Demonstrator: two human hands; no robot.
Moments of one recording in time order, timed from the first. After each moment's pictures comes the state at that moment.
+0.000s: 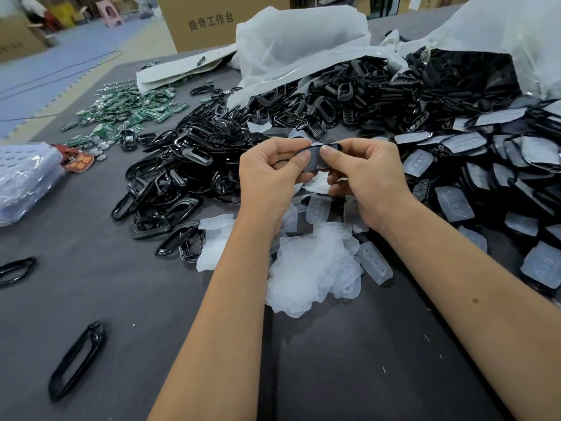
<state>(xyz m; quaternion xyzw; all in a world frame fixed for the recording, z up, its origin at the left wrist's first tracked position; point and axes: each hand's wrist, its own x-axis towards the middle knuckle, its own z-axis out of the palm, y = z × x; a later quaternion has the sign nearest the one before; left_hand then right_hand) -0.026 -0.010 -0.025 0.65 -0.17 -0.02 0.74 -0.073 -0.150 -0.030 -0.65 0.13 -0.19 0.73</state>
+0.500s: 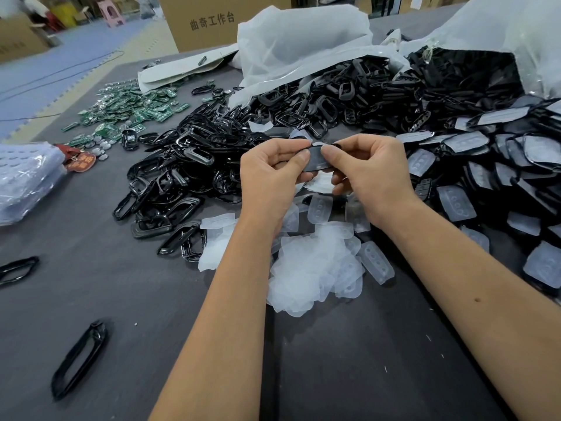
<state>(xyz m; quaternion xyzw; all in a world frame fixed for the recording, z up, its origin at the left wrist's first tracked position) -0.025 -0.010 -0.026 0.66 -0.16 -0.01 0.74 -0.074 -0.153 -0.030 -0.67 0.12 -0.22 0.70</state>
